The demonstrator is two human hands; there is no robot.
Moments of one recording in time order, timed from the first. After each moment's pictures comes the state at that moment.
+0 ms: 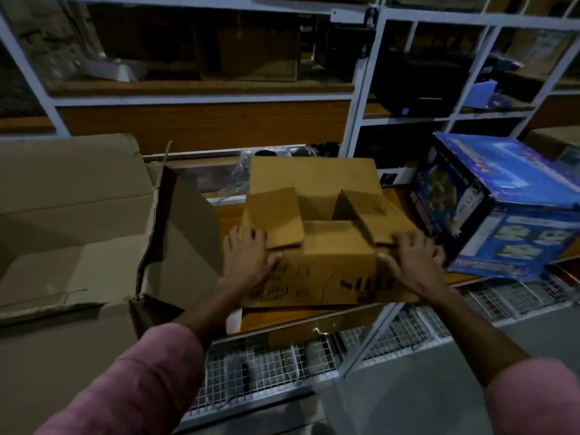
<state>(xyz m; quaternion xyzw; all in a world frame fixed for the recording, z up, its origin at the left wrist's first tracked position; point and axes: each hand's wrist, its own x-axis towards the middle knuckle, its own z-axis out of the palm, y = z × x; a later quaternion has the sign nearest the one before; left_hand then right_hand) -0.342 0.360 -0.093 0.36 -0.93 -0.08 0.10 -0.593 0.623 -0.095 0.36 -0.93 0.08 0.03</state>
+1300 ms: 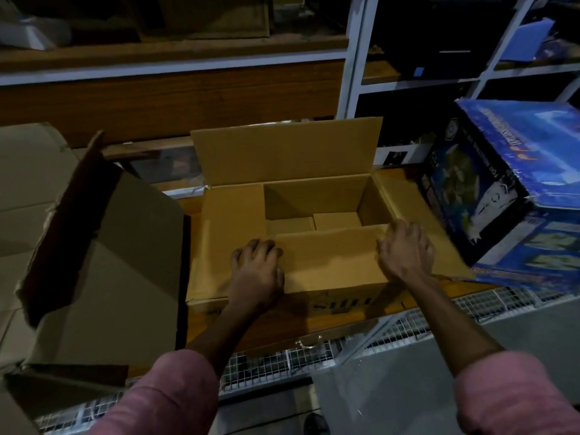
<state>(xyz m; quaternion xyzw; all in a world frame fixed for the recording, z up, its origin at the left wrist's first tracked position) -0.457 0.374 -0.172 0.30 -0.95 -0.03 0.08 -0.722 0.557 -0.163 0.24 -0.96 0.11 -0.01</state>
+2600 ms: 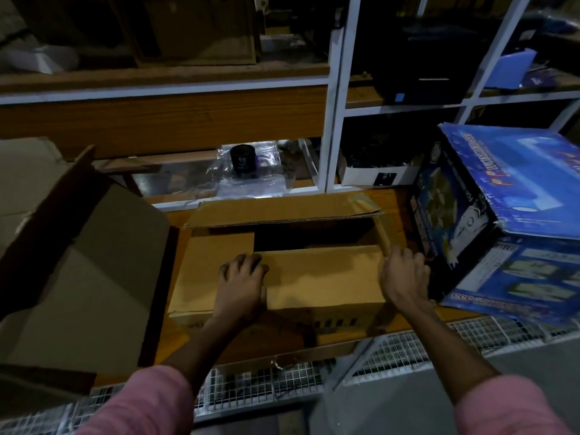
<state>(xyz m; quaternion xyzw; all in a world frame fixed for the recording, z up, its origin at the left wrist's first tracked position) -0.488 0.403 -0.171 0.33 -0.94 -0.03 0.05 -0.757 0.597 -0.152 0.28 -0.96 0.04 0.03</state>
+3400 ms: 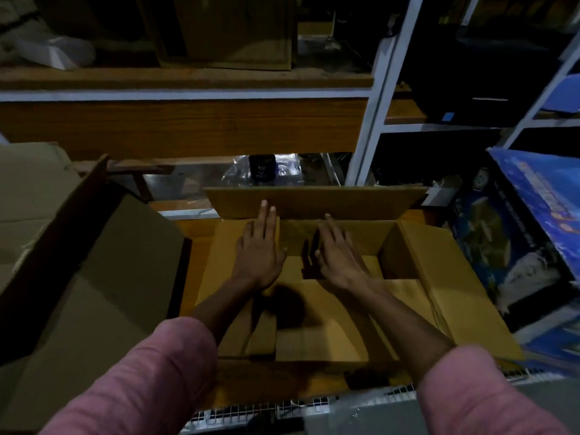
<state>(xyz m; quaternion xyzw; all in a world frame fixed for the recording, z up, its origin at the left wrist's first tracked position) -0.554 0.284 -0.132 0.36 -0.91 -0.15 0.13 -0.719 0.406 -0.128 0.52 -0.83 0.17 -0.11</state>
